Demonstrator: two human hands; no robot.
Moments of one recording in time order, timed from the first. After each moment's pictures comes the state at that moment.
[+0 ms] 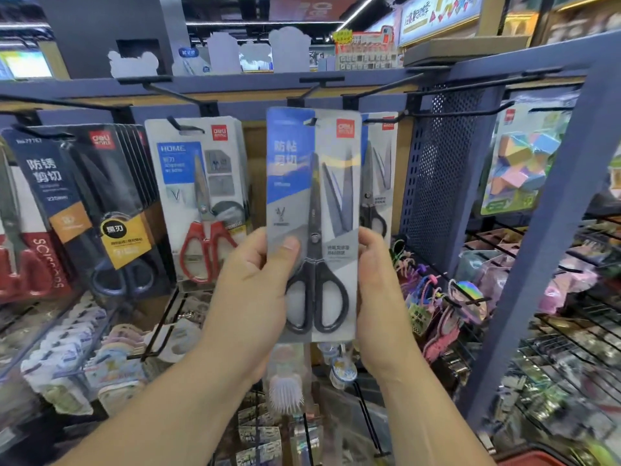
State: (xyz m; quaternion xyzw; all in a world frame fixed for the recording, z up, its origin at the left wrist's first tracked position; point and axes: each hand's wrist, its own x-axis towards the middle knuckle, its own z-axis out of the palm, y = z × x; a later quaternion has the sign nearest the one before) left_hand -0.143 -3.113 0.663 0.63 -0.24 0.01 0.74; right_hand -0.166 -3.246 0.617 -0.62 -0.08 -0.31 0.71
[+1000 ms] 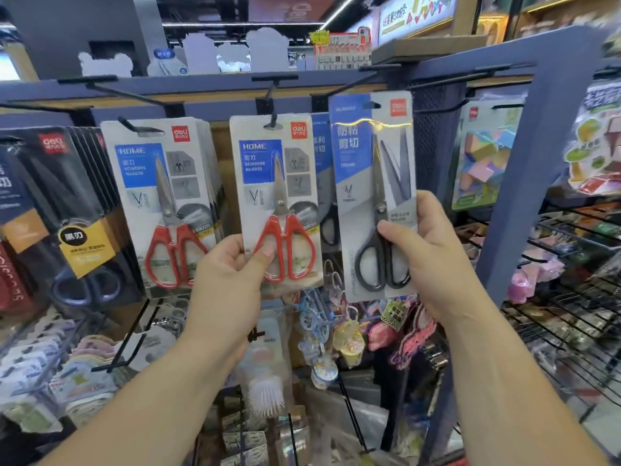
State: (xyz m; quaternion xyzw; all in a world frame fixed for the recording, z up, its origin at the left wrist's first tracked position) left_hand -0.110 -3.131 0.642 0.64 -0.18 0.02 0.75; right_hand -0.180 -3.351 0.650 -0.69 -0.03 -0.34 0.64
